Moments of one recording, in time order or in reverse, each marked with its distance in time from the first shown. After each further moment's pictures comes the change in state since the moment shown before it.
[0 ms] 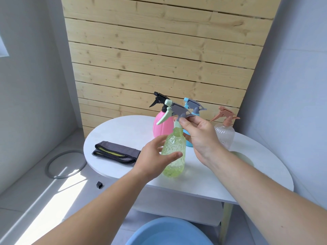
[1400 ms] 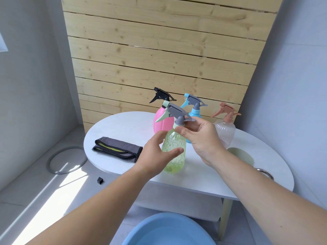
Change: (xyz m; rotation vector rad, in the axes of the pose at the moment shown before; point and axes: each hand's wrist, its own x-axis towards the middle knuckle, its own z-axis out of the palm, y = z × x) left_hand -0.001 -0.005 0.007 -0.003 0.009 -0.017; right_hand -0.006 0.012 -0.014 -0.117 -0.096 -0.088
